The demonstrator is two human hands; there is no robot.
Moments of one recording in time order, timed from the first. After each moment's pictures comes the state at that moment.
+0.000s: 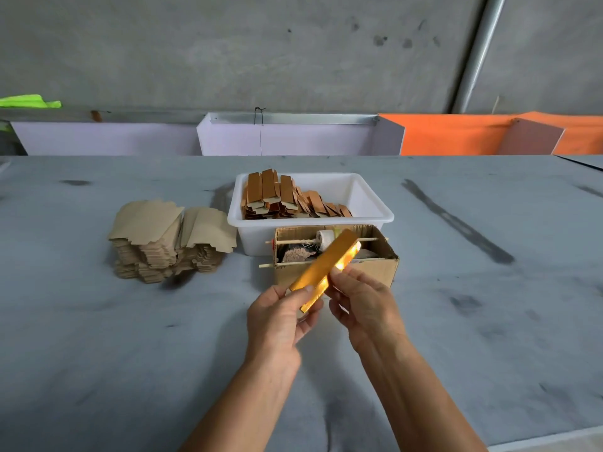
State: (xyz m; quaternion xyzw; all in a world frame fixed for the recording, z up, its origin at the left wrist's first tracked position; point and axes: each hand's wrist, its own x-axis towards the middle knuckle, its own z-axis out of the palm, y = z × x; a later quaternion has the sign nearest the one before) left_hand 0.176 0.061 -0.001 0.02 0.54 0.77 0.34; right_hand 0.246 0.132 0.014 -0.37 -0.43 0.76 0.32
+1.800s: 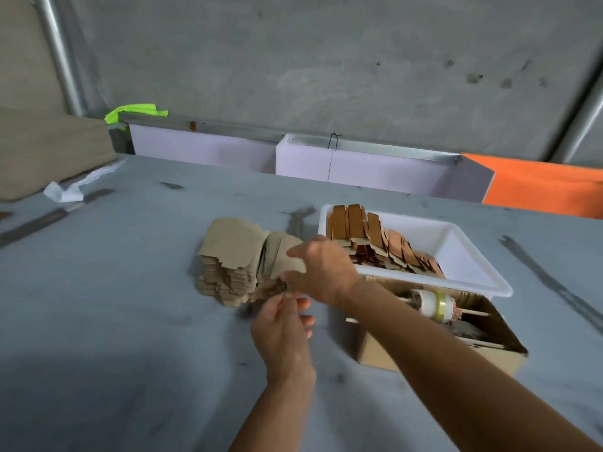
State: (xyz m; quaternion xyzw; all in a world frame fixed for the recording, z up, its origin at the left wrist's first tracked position) left_hand 0.072 0.048 -0.008 -0.08 0.55 0.83 0.09; right_hand 0.051 0.129 0.052 -0.09 -0.98 0.07 0.13
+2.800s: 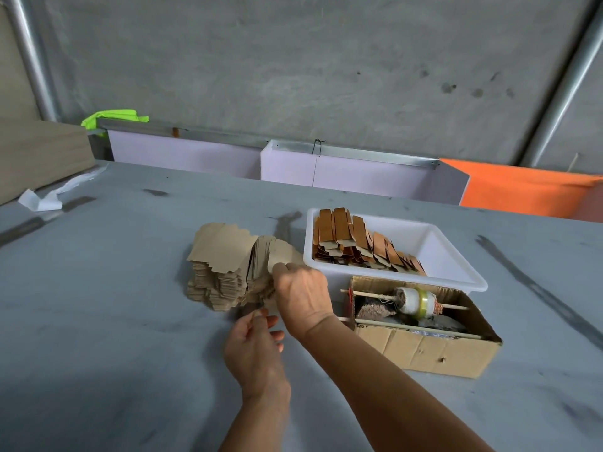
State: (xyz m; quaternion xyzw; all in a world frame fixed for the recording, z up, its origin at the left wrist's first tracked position) left_hand 0.065 0.031 -0.028 -0.13 0.54 0.83 0.05; right_hand 0.066 0.090 0.029 -0.10 -0.96 -0.06 0.26
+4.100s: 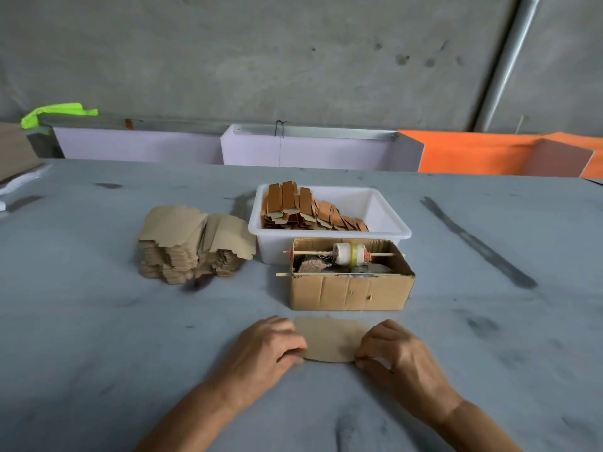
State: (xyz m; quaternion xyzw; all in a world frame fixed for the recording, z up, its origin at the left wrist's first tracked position) left_hand 0.125 0.011 -0.045 0.64 0.70 0.30 -0.04; right_hand 0.305 0.163 -0.033 -0.08 -0.96 0.12 0.23
